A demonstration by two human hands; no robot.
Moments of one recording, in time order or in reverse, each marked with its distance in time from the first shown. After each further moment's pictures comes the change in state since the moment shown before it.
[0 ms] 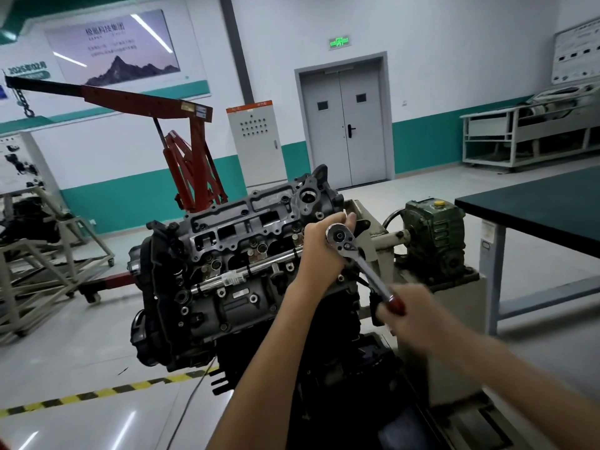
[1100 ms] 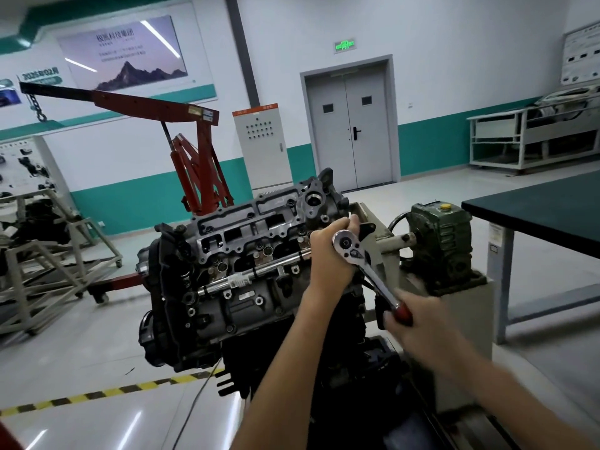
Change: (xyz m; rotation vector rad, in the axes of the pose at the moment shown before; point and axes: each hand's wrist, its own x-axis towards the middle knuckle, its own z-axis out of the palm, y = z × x) left_hand -0.005 0.001 0.009 -0.061 0.115 0.017; right_hand -0.012 0.003 0.010 -0.038 0.165 -0.042
